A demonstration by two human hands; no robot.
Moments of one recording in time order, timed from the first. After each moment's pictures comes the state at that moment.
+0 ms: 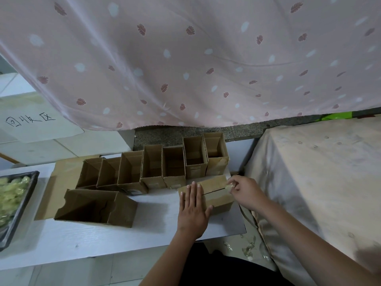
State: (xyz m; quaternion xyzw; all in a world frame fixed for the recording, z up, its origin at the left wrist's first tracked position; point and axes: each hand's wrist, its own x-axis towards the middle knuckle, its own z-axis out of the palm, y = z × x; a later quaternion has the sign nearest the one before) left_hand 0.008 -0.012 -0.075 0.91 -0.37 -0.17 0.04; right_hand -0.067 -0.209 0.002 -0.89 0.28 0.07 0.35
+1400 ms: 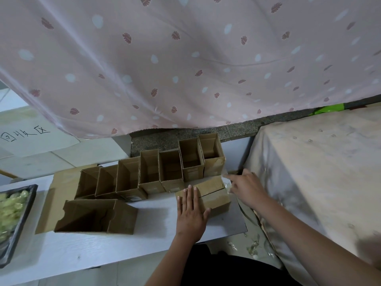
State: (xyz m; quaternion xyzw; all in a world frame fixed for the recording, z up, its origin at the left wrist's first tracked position) left_hand 0.007 -0.005 -0.073 0.91 -0.37 -0.18 0.06; right_hand -0.067 -0.222 -0.003 -0.94 0.26 0.07 0.22
